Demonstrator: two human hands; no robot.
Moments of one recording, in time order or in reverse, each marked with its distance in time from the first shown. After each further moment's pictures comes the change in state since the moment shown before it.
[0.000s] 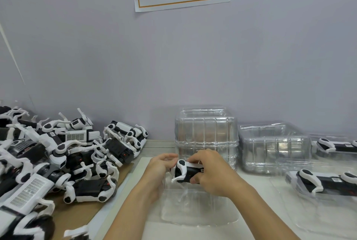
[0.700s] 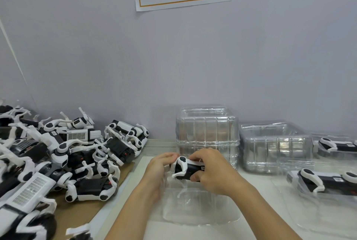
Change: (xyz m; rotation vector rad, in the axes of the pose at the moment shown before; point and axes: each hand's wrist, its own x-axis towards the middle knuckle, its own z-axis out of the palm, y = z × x) left_hand -0.013 0.007 0.002 -0.113 -0.061 -0.022; right_hand 0.002 0.000 0.000 0.071 0.000 0.012
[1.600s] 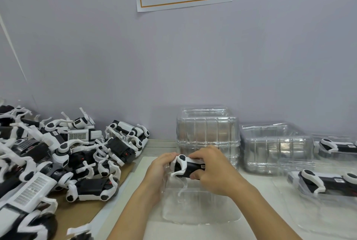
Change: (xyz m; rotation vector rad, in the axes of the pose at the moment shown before) left_hand -0.003 -0.003 -0.001 -0.037 -0.035 0.032; right_hand -0.001 0.000 0.000 -0.011 0.045 -0.045
